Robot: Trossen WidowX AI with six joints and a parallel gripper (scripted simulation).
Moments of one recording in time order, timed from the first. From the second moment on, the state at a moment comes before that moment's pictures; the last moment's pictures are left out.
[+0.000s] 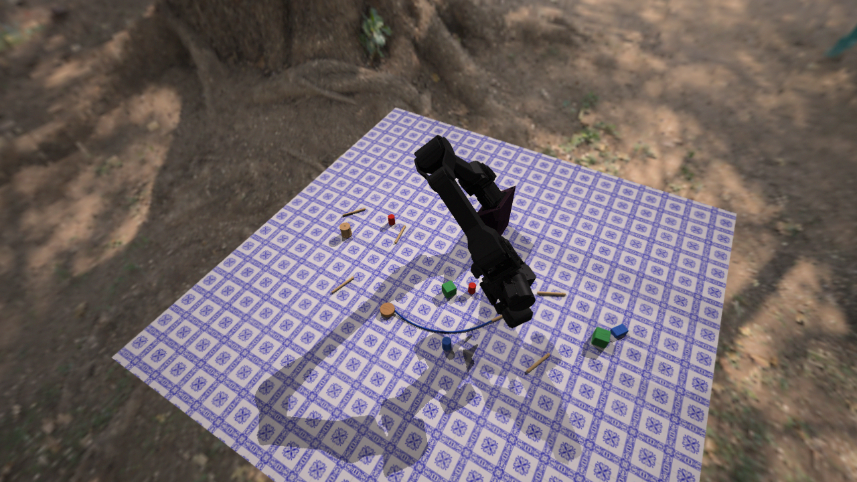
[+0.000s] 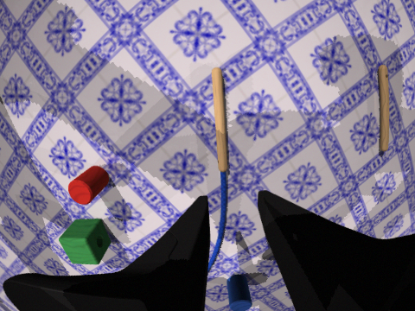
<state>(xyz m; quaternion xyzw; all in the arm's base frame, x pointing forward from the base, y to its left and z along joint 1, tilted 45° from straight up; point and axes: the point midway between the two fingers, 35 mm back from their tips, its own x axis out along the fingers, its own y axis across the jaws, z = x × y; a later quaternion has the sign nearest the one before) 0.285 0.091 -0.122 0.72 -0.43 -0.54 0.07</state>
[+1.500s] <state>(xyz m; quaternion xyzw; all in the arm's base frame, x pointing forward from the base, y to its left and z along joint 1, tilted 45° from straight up) 0.289 0.051 -0.164 0.72 -0.43 -0.54 0.07</state>
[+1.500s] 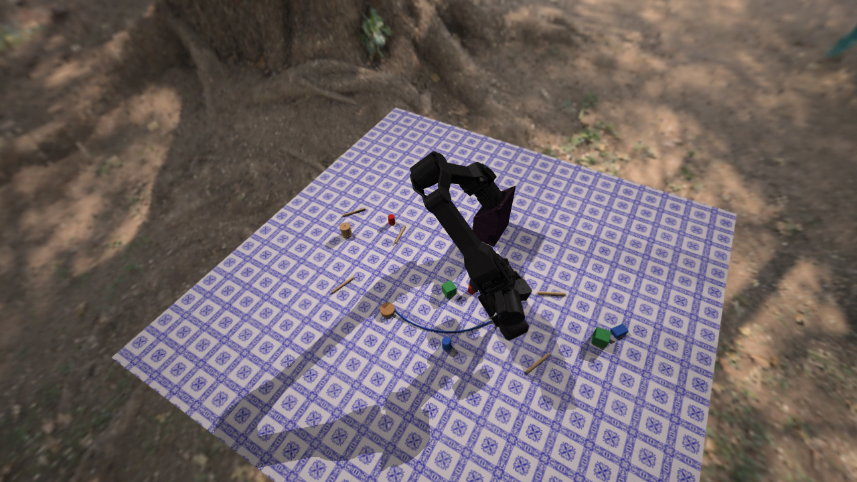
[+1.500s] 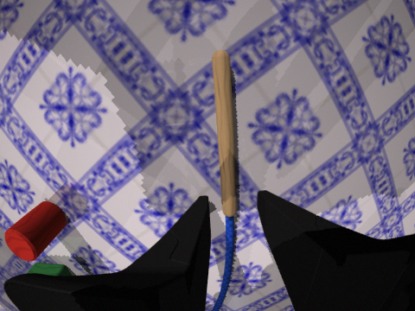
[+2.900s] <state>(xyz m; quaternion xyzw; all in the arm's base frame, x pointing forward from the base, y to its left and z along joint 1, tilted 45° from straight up) 0.286 0.068 -0.147 0.72 -0.43 -0.54 0.08</state>
